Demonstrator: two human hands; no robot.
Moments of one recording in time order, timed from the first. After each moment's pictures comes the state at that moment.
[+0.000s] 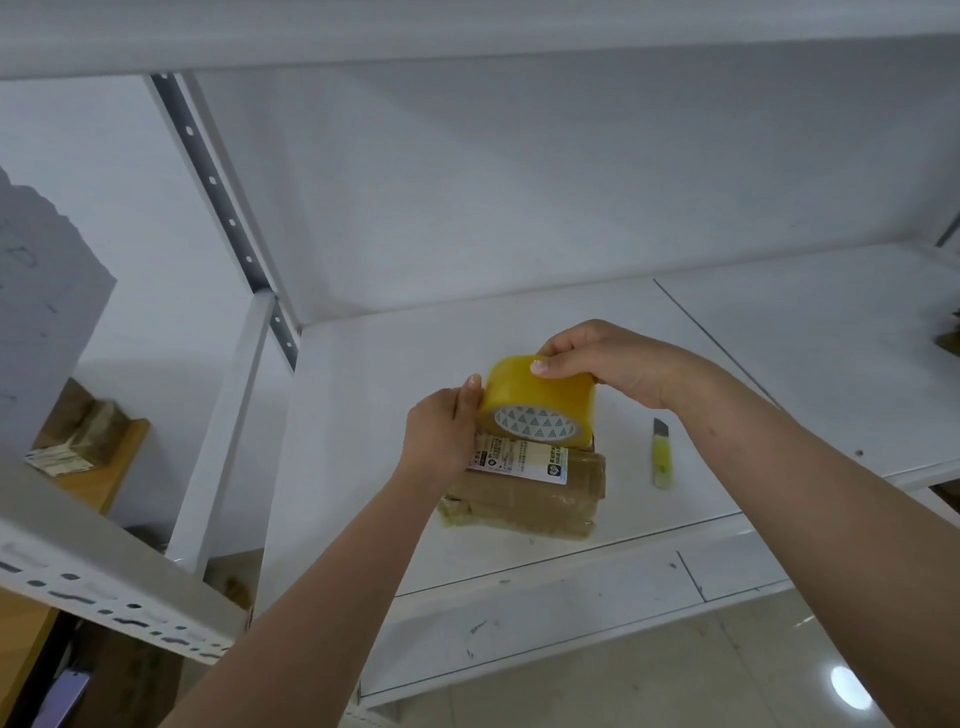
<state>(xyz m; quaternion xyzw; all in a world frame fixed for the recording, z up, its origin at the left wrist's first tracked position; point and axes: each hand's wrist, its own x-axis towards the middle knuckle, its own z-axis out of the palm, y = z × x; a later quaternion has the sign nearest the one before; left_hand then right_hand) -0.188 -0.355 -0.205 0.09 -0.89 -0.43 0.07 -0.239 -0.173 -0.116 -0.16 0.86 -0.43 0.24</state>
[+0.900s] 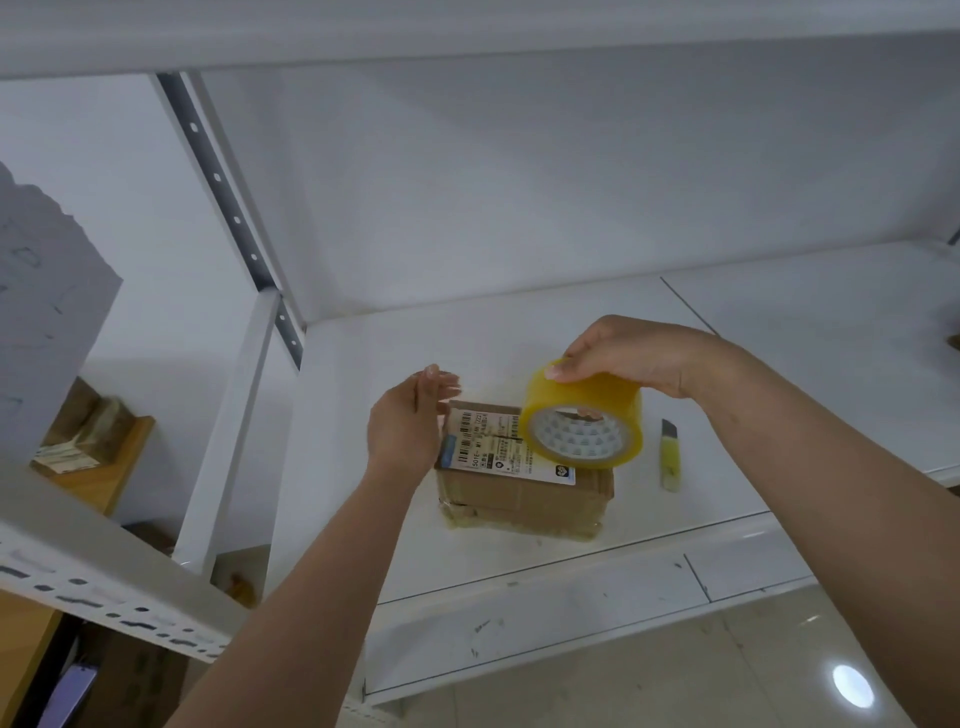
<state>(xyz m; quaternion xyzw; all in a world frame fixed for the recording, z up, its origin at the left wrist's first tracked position) -0.190 -0.388 -0.213 0.12 -0.81 -0.55 0.14 -0.251 -0.167 -0.109 -0.14 0.89 -0.35 0.27</state>
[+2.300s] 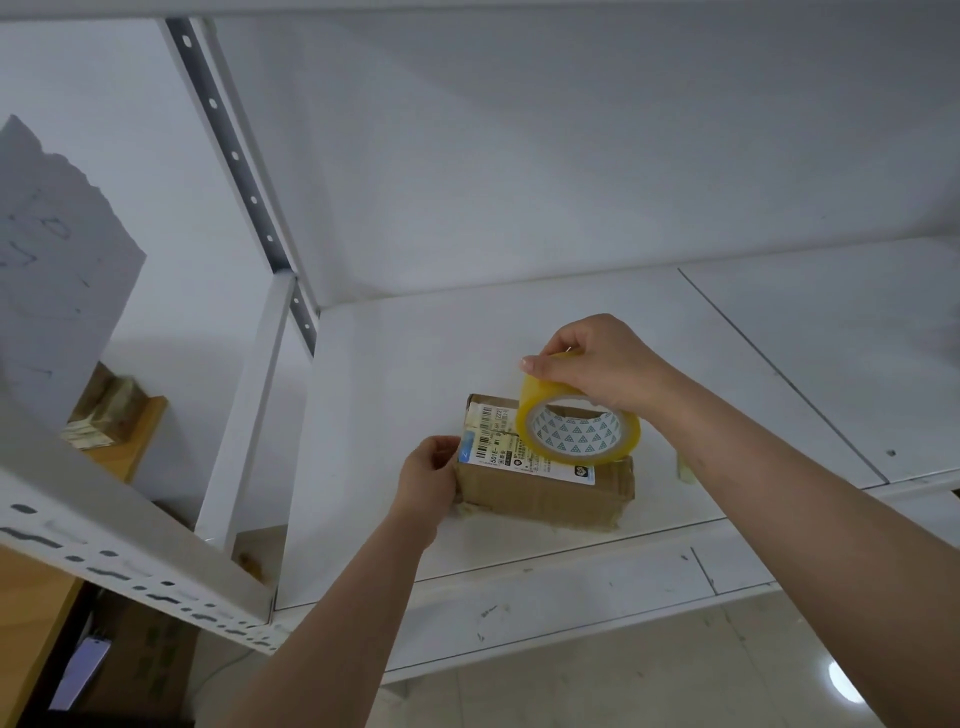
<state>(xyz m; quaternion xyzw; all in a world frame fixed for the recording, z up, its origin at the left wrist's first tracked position) -0.164 -0.390 -0.284 0.25 -0.69 -0.67 -0.02 -0.237 -0.205 -0.144 -0.16 0.91 -0.38 0.08</state>
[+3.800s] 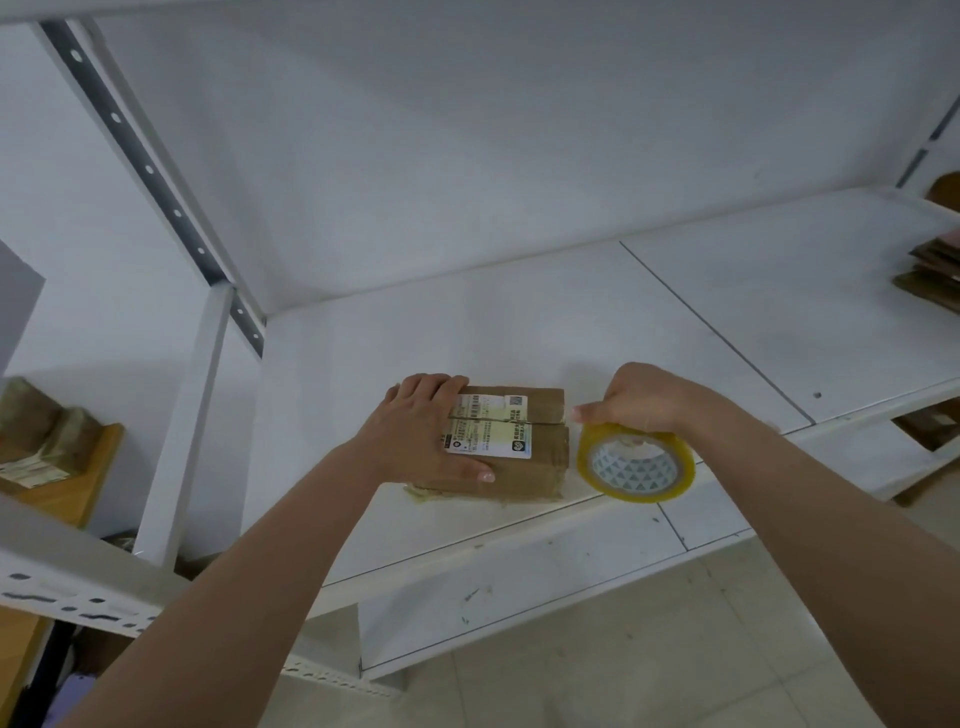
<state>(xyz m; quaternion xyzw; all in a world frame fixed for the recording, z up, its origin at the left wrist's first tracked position) -0.194 -0.374 -0.226 -0.18 -0.98 -0.06 -0.07 -0.228 -0.092 -0.195 -0.05 0.96 -0.19 0.20</state>
